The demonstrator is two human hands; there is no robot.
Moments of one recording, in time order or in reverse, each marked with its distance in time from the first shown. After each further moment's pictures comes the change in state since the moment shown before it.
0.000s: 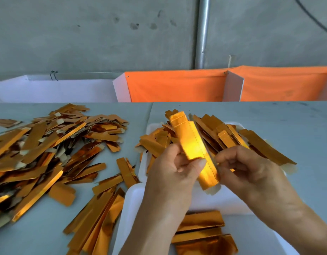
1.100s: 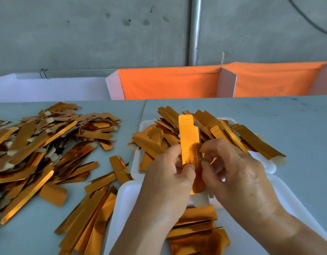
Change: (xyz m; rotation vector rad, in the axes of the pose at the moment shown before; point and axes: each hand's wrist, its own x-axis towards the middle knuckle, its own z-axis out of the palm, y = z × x) left_hand -0.003 -0.001 0.003 0.285 -0.068 0.072; right_hand -0.003 -0.010 0.018 -0.342 0.147 -0.216
